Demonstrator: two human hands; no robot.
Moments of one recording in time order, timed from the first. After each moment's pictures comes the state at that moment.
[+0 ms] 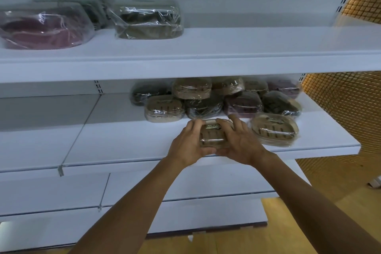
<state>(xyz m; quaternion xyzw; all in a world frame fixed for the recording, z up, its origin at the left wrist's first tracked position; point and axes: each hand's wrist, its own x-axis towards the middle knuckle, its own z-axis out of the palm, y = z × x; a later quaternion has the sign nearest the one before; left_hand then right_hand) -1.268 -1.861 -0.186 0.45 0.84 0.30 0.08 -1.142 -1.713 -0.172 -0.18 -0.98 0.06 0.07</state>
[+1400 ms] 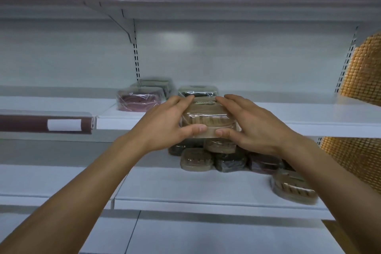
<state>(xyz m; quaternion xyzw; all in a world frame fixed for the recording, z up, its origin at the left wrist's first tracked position) -1.261 -2.038 0.083 0.48 0.84 0.19 -0.17 -1.124 -1.837 0.085 -0.02 -0.97 -0.01 0.23</state>
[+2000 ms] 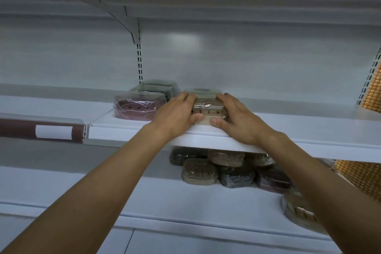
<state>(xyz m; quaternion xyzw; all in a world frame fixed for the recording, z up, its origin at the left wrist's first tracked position) -1.341 -1.966 0.086 0.42 0.87 0.16 -0.18 -1.237 -1.781 0.073 -0.04 -0.97 0.12 0.20</state>
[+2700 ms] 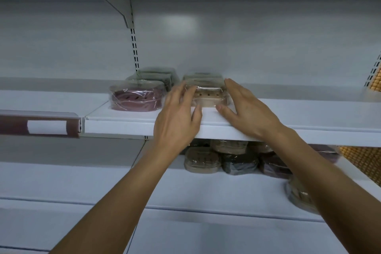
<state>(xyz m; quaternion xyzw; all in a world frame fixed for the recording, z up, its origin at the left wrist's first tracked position) -1.327 -1.966 0.035 0.38 0.81 0.32 -0.31 -1.232 -1.790 0.064 -0.06 -0.96 0.07 0.27</state>
